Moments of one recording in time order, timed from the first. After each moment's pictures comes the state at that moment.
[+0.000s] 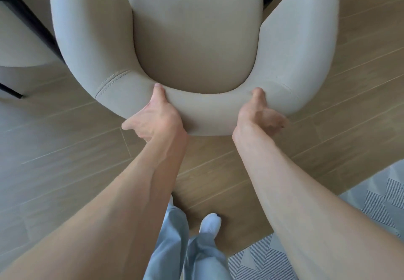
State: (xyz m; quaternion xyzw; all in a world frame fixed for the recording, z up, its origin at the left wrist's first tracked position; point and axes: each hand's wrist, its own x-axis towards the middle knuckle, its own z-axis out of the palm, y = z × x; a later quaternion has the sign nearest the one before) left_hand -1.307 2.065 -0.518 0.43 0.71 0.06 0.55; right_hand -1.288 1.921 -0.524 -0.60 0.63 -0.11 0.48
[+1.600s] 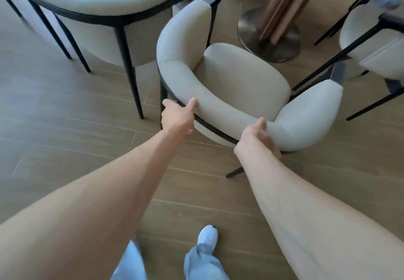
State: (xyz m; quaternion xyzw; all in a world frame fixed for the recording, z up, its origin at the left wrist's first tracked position) left_hand -1.226 2.049 -0.470 0.60 0.58 0.02 0.56; right_hand -1.148 1.904 -0.483 -0.76 0.45 0.17 0.44
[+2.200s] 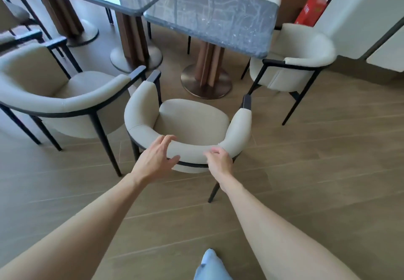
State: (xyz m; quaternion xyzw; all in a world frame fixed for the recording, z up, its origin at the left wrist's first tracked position) left_hand -1.284 2.024 -0.316 0.95 0.10 -0.02 0.30; right_hand -1.221 1.840 -0.322 -0.84 0.13 0.23 0.48
